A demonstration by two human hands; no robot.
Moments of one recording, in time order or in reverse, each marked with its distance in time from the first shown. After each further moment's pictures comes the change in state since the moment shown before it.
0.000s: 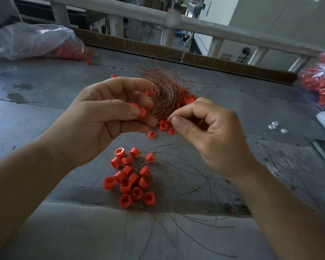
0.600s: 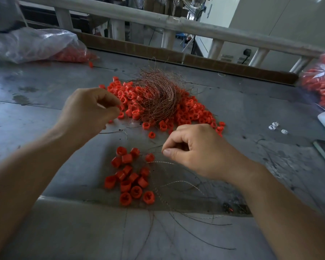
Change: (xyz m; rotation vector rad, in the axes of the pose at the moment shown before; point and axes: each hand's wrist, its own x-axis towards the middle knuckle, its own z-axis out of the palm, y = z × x) left_hand 0.021 -0.018 -0.029 0.903 0.503 -0.055; right_hand -0.002 0.005 0.002 -0.294 -0.463 0.171
